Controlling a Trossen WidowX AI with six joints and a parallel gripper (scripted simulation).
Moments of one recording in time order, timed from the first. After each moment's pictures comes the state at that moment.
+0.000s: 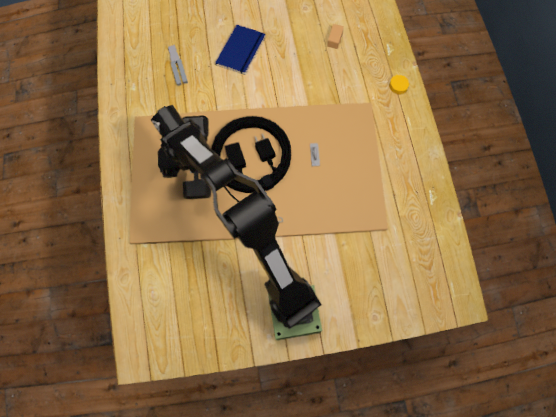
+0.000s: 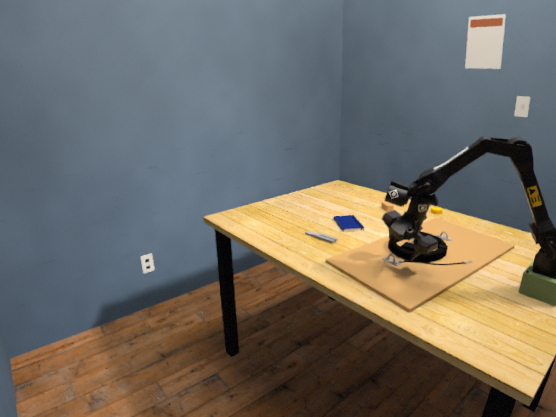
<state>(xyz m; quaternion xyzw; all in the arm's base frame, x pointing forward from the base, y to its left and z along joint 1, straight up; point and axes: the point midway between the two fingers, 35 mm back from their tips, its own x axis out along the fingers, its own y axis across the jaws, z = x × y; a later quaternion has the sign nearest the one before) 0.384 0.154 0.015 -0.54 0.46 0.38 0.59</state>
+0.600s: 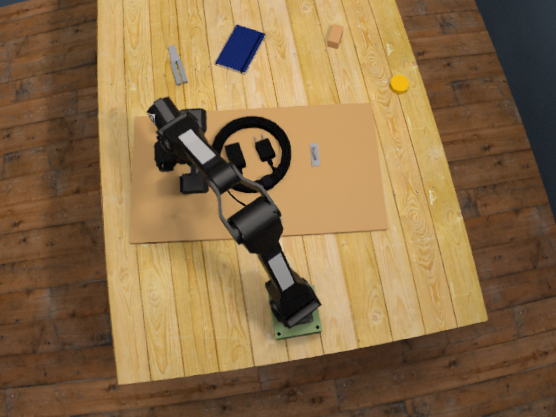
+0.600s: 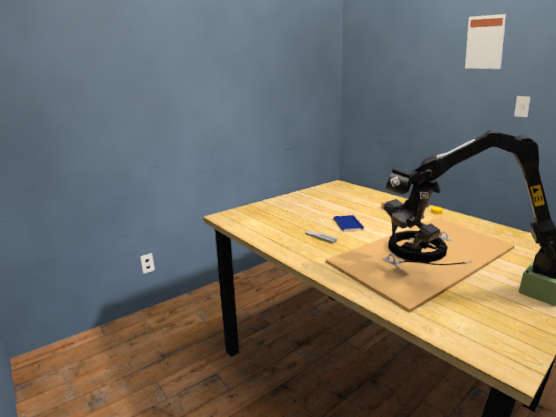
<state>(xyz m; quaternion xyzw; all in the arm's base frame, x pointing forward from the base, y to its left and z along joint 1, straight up) 0.382 0.154 0.053 -0.53 0.47 0.38 0.59</state>
